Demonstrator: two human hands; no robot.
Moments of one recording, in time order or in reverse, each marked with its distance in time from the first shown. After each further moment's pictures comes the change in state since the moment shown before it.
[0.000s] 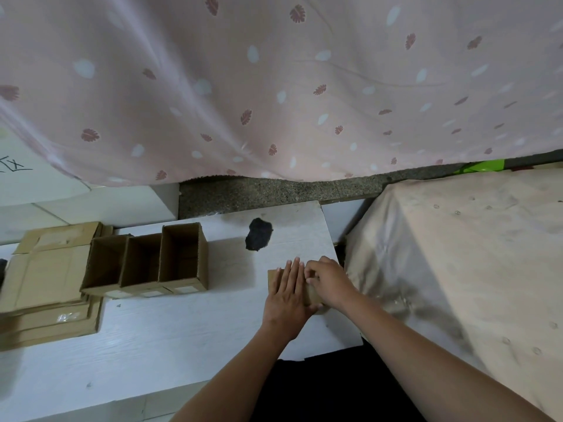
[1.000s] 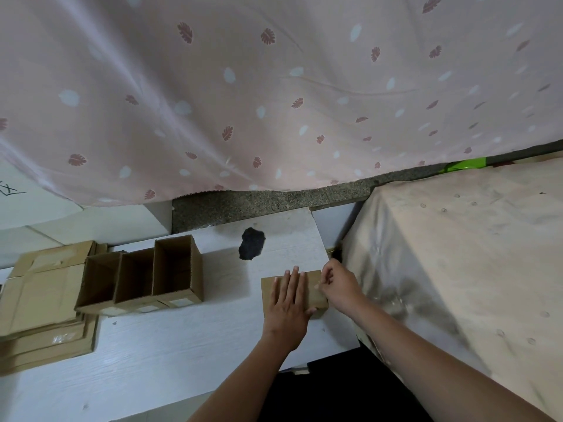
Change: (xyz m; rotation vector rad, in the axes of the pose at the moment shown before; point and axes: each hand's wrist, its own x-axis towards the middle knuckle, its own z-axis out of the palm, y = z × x) left_hand -0.005 0.016 0.004 -0.019 -0.021 0.010; right_hand -0.030 0.018 -0.016 0.422 0.176 0.237
